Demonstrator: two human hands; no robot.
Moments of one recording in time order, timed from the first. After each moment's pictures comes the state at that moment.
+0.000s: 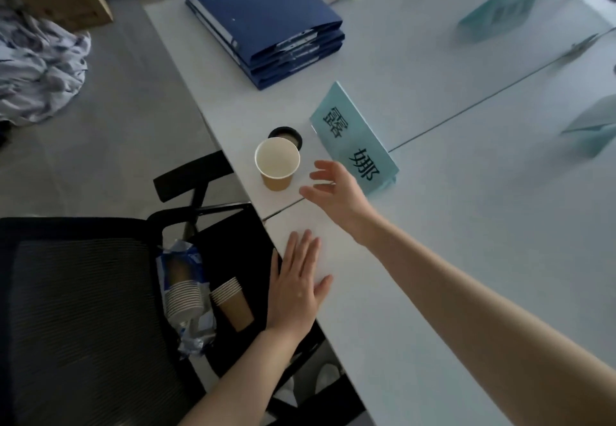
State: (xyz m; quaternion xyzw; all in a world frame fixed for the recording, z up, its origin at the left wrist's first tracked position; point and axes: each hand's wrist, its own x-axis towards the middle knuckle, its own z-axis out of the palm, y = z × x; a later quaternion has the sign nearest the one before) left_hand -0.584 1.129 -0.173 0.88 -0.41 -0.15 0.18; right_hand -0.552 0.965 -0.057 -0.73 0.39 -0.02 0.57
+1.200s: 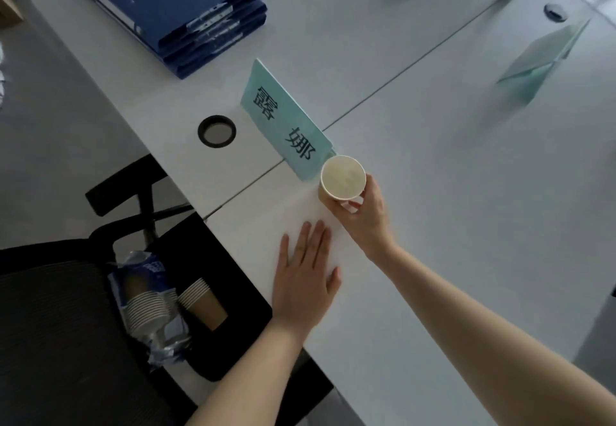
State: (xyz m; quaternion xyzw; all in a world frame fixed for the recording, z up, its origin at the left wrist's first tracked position) left_hand -0.643 1.070 -0.156 0.83 -0.53 -0.13 0.09; right_hand -0.678 0.915 -0.119 -0.72 0.50 -0.20 0.43
